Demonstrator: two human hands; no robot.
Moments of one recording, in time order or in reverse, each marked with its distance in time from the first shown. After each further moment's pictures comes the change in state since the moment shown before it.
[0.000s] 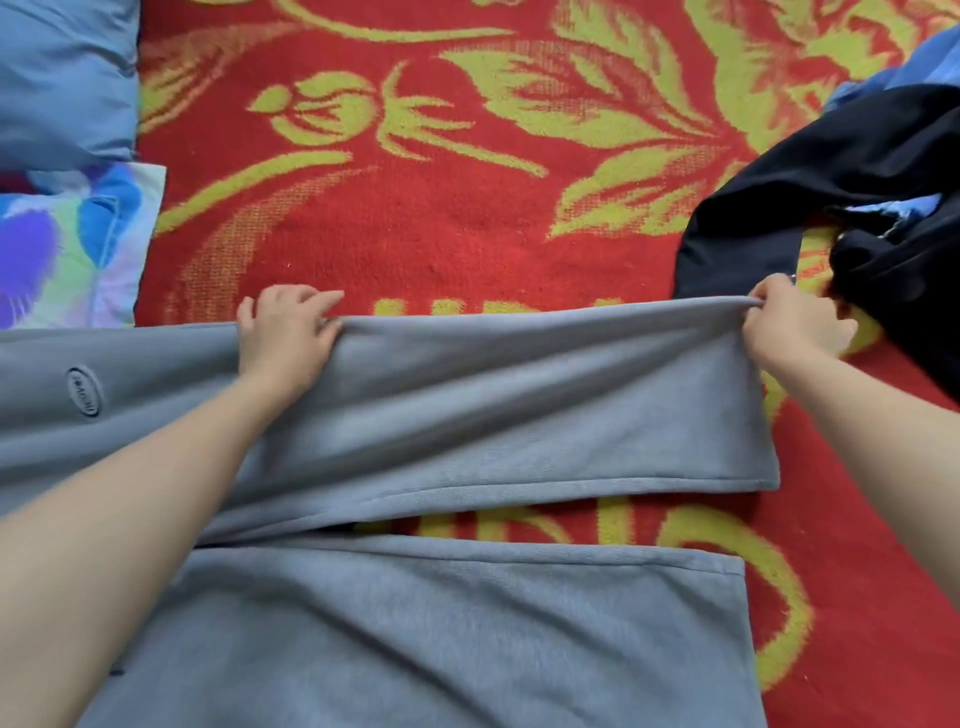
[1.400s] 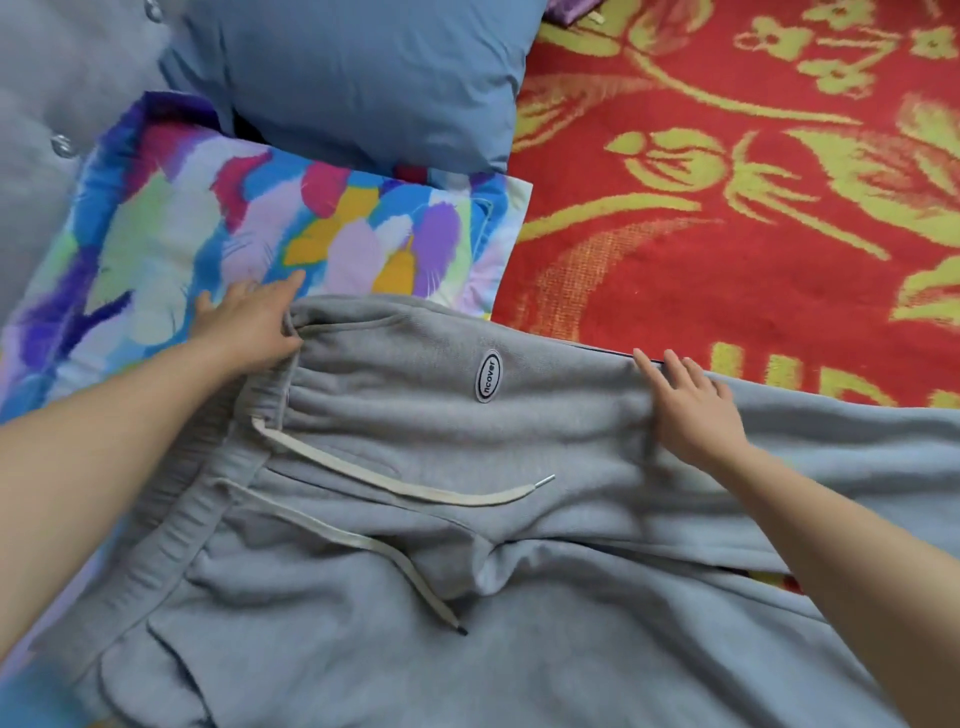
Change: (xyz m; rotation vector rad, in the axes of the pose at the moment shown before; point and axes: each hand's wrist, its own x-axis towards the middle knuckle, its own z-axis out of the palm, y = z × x) left_hand -0.039 -0.395 -0.116 0.208 -0.243 -0.257; right_hand -0.234 -0.315 0.081 -0.384 -0.214 -0.770
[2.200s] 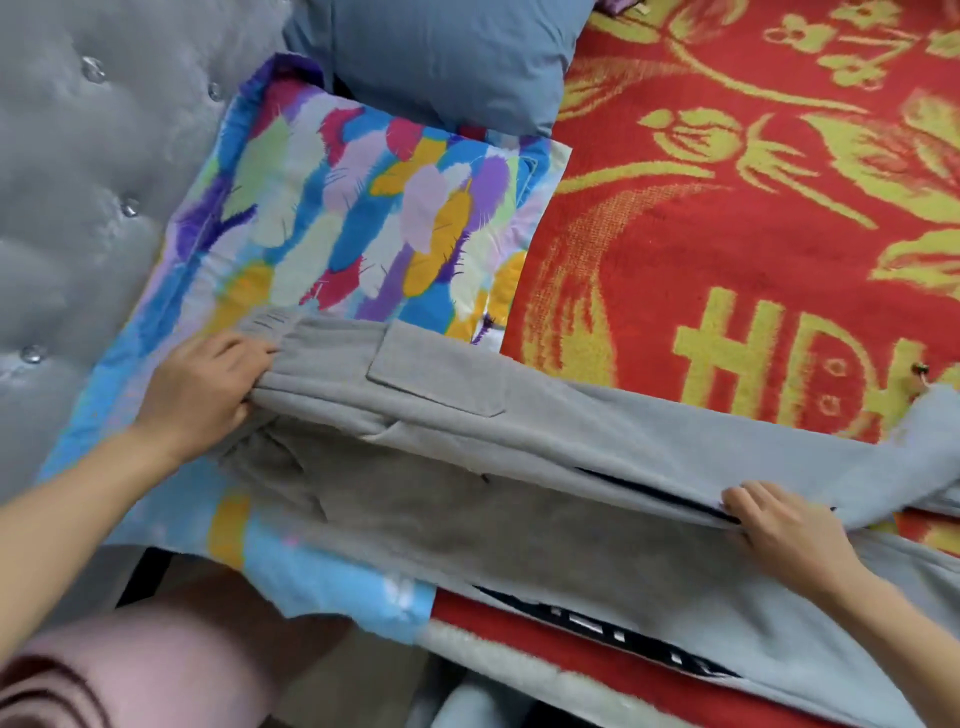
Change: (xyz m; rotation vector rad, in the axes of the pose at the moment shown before) left_hand -0.229 -0.080 0.030 0.059 0.544 0.460; right_hand -0.225 0.043 0.007 0.114 0.355 -0.527
